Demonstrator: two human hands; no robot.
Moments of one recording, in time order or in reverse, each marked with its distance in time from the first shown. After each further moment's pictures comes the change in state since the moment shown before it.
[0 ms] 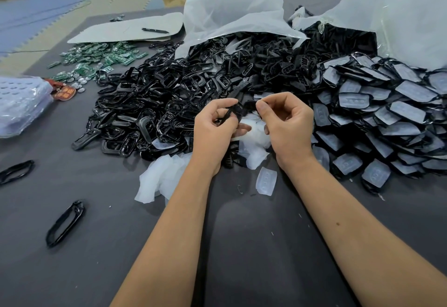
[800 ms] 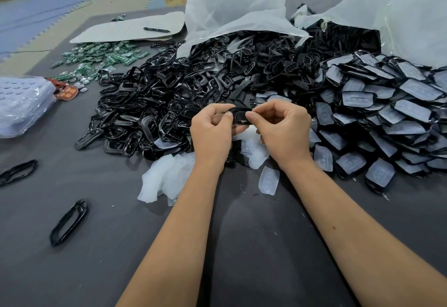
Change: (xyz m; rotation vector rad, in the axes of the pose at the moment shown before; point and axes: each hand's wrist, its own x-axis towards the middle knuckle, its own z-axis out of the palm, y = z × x) left_hand 0.002 -0.005 0.001 0.007 0.174 -0.035; right_hand -0.005 -0.003 0.005 -0.284 -0.059 -0.048
